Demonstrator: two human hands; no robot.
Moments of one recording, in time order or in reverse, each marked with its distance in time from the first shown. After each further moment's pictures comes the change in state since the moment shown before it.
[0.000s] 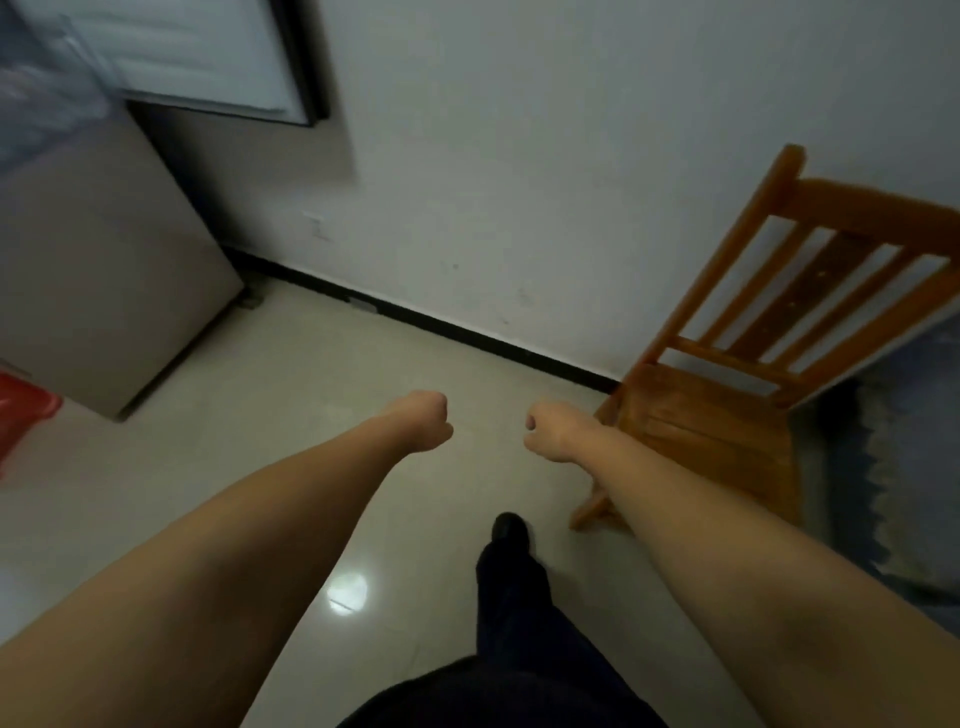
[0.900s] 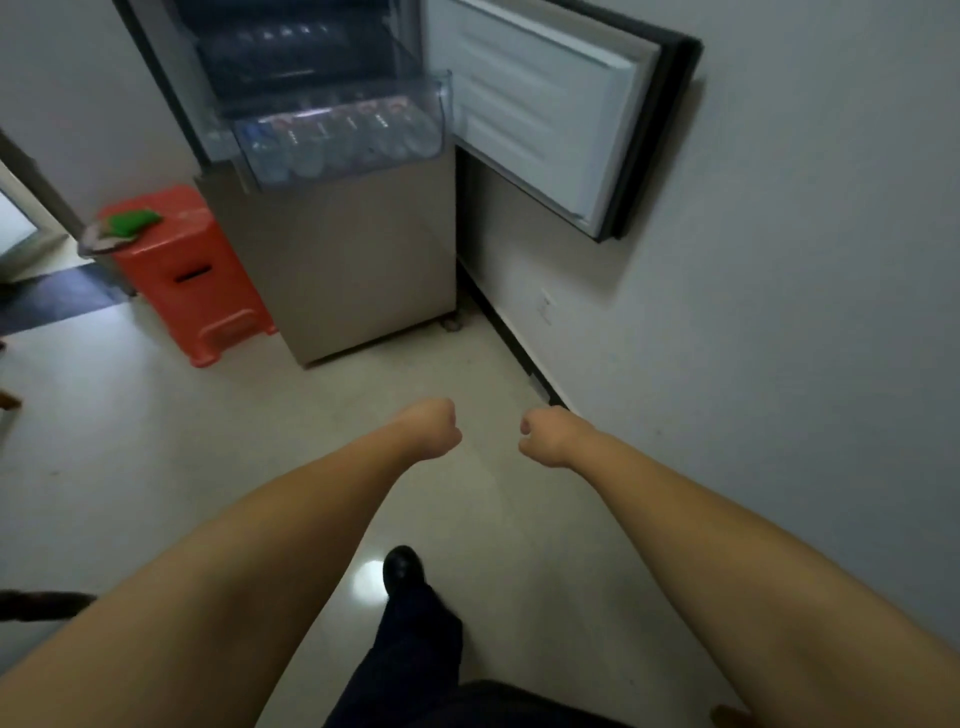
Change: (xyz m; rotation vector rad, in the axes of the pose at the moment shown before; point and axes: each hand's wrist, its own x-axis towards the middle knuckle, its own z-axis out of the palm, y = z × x) left_hand 0.147 -0.217 -0.165 -0.397 0.208 -0.545; right_hand 0.284 -0.264 -0.184 -0.433 -0.085 -0.556
